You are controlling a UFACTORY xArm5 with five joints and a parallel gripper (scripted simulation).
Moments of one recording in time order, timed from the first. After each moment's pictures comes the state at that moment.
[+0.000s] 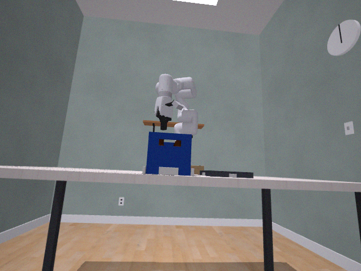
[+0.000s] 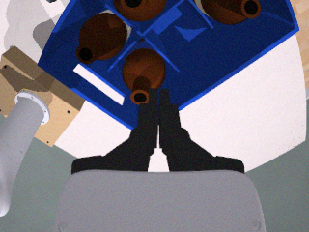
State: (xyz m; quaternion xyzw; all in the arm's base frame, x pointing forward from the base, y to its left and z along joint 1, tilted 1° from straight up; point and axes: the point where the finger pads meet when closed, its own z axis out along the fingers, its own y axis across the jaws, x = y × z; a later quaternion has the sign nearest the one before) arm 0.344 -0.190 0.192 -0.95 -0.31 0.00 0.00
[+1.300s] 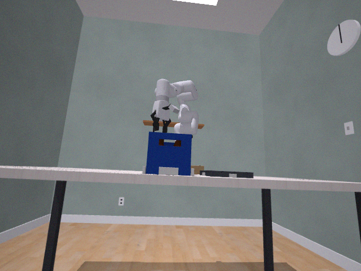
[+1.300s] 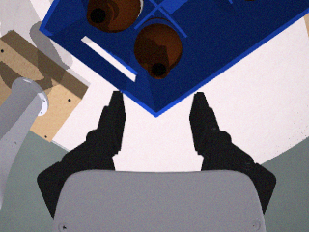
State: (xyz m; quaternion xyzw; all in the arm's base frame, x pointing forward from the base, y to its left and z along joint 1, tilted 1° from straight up) arm 0.293 -0.197 0.188 -0.95 -0.31 0.00 0.00
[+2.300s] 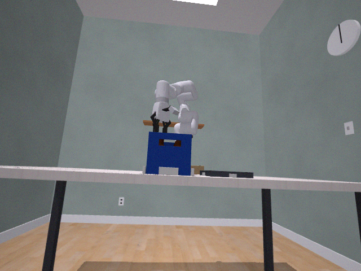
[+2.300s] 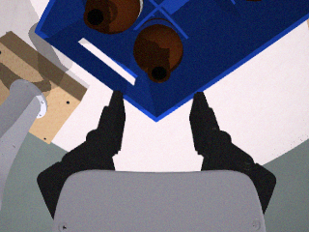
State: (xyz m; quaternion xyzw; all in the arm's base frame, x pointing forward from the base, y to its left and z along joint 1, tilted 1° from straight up) arm 0.292 -0.197 0.180 -0.95 -0.31 0.00 0.00
